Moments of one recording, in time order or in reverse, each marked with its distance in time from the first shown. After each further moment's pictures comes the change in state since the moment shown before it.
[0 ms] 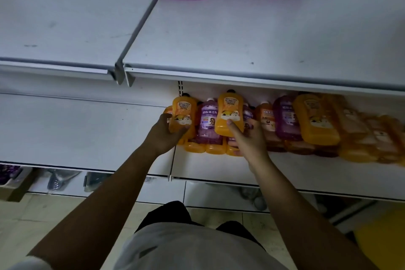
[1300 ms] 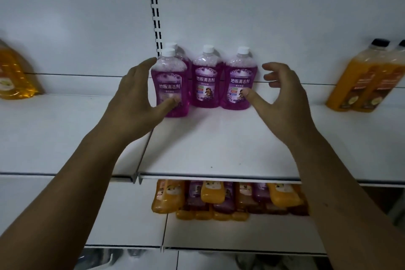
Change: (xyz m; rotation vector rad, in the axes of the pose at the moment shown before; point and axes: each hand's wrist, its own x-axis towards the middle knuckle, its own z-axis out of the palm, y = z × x) left_hand -0.099 0.280 -0.186 0.301 0.459 0.694; right_hand -0.073 -0.321 -0.118 -0.409 0.318 -0.915
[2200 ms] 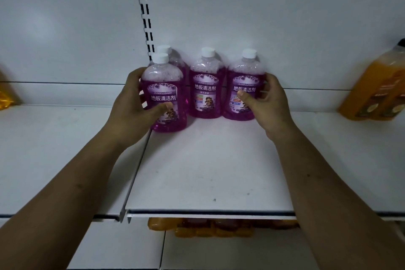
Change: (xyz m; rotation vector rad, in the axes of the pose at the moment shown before) left_hand 0.050 -0.038 0.045 -0.547 -0.009 -0.118; right_hand 0.066 0.061 0.079 0.460 -0.012 0.272
